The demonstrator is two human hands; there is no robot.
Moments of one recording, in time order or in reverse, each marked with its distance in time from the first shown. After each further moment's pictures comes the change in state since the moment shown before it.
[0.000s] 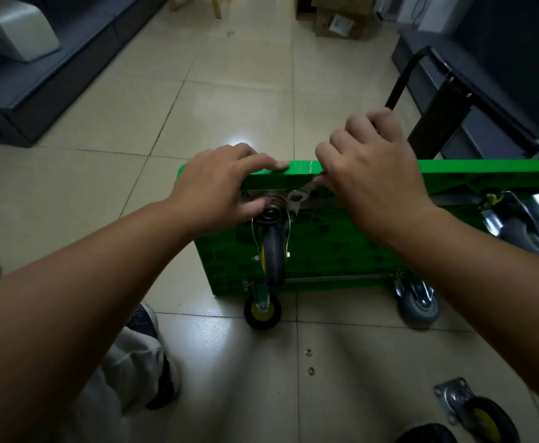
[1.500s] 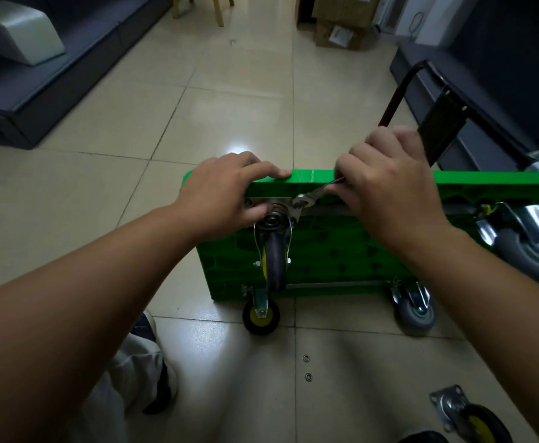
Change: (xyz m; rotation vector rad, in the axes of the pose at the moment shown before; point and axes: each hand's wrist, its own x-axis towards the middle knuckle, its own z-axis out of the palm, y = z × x) left_hand 0.001 -0.002 0.001 -0.008 0.007 0.008; right_hand -0.018 0.015 0.009 0.241 0.148 0.063
